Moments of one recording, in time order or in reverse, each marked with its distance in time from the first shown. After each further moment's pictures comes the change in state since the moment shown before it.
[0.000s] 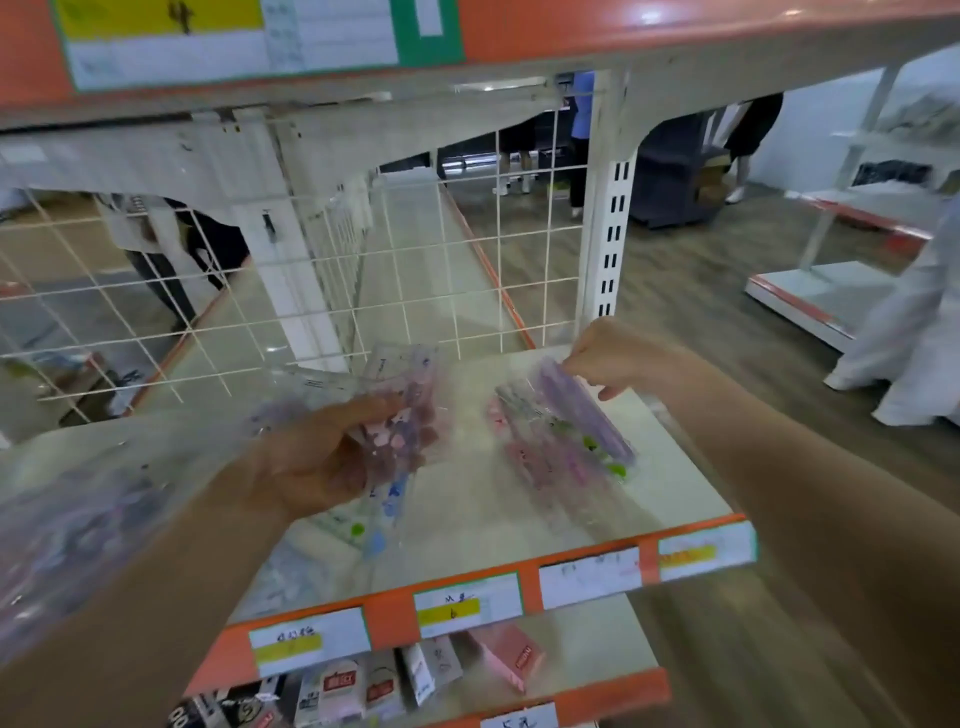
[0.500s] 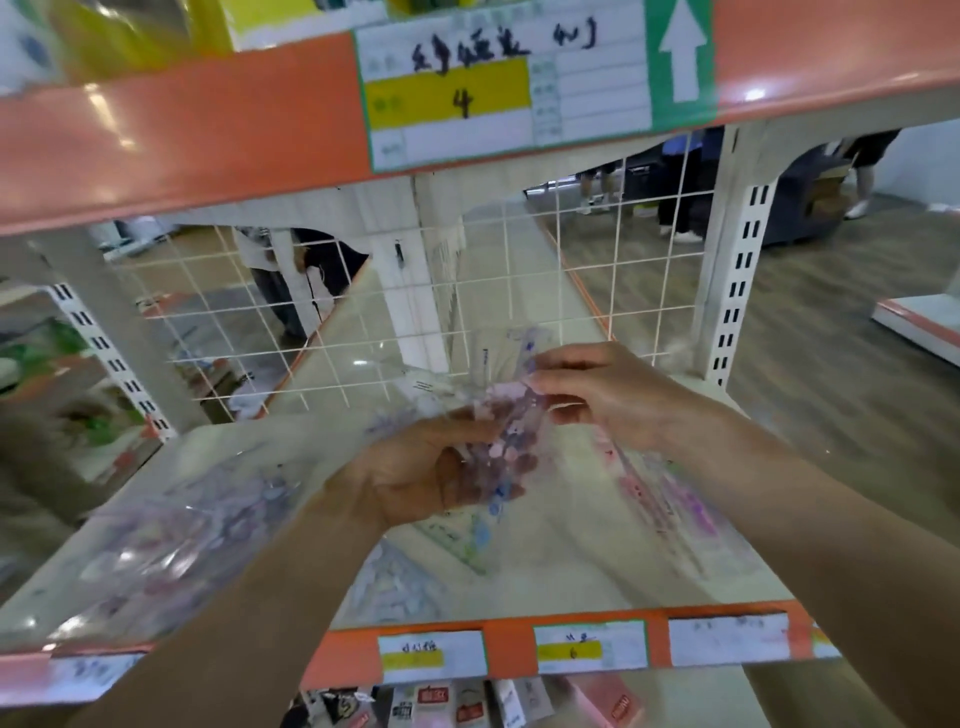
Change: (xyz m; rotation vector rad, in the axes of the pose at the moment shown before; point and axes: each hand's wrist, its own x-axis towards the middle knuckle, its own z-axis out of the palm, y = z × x) left_hand -0.018 0.018 -0.016 0.083 -0.127 -0.010; right_hand -0.030 -0.087 0.049 0.921 -0.330 -0.257
